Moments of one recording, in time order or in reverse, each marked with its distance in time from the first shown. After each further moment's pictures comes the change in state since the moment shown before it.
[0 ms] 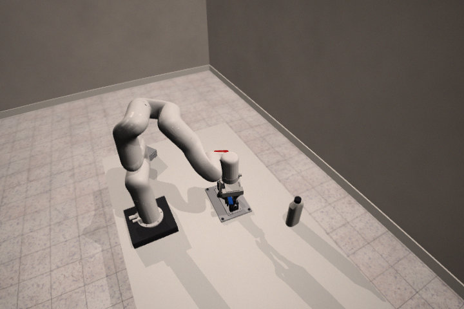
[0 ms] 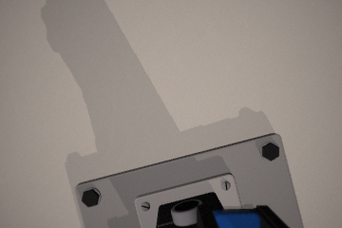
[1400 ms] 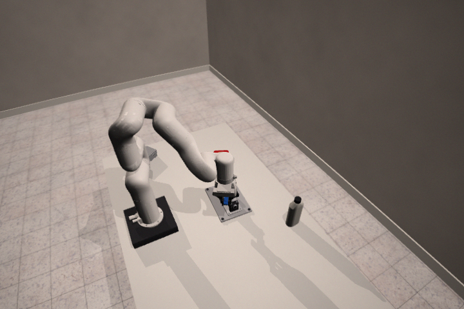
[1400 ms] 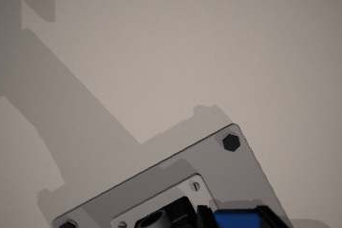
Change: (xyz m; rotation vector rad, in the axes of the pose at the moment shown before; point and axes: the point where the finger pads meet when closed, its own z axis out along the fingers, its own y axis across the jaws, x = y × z) arm -0.002 0.021 0.000 -0.001 0.000 0.242
